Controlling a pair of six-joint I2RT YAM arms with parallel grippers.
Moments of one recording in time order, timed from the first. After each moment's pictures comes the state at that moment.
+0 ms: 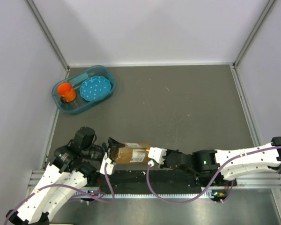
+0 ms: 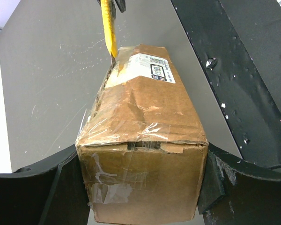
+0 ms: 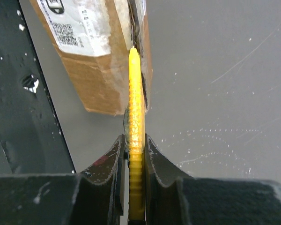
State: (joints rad) left arm -0.55 0.46 0.64 -0.99 0.83 1.34; right arm 1.57 0.95 0.60 -0.32 0.53 -0.15
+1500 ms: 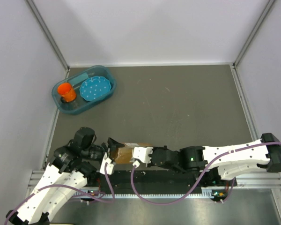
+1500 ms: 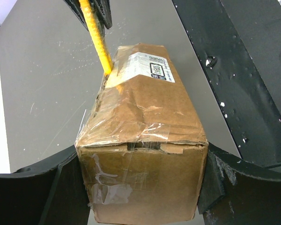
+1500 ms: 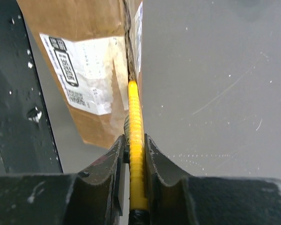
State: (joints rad) left arm -0.55 0.45 0.64 -0.99 0.83 1.33; right arm 1.57 1.17 0.87 -0.41 0.51 -0.25
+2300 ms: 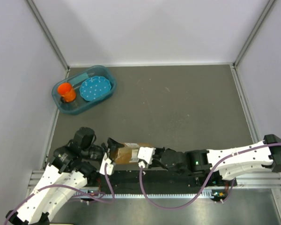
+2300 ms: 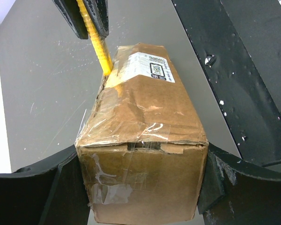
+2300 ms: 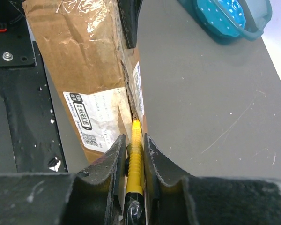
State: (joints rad) left arm -0.55 0.45 0.65 -1.01 0.82 1.34; right arm 1.60 1.09 0.72 -0.02 0.49 -0.27
